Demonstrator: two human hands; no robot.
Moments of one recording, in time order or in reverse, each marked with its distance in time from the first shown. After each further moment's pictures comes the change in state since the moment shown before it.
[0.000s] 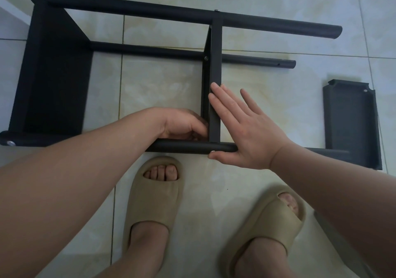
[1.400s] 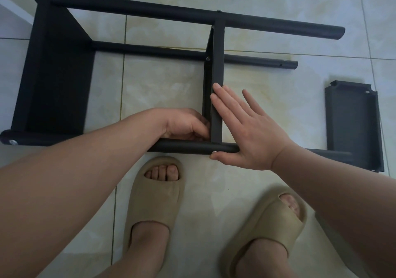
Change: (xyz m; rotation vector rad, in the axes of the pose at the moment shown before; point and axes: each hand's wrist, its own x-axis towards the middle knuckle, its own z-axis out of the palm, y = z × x) left_hand 0.003 -0.003 -0.003 0.029 0.056 0.029; right_hand 0.000 0.000 0.001 -0.003 0.021 -0.003
